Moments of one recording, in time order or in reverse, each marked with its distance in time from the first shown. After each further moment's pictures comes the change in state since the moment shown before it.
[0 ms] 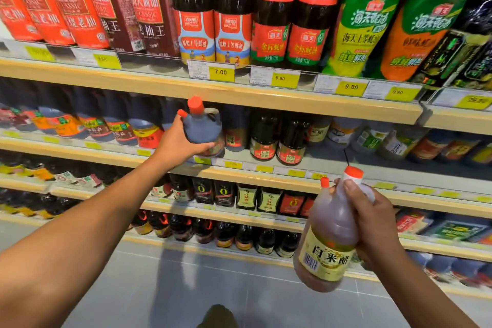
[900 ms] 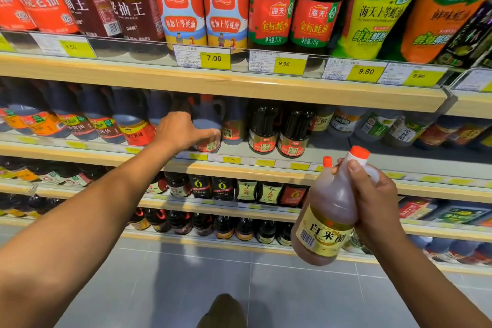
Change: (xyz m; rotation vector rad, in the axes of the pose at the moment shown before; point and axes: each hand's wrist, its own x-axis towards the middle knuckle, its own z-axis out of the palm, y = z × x) left_hand 0.044 0.016 0.016 0.626 -0.026 -0.073; right_hand 0.032 0.008 0.022 0.077 0.030 -0.060
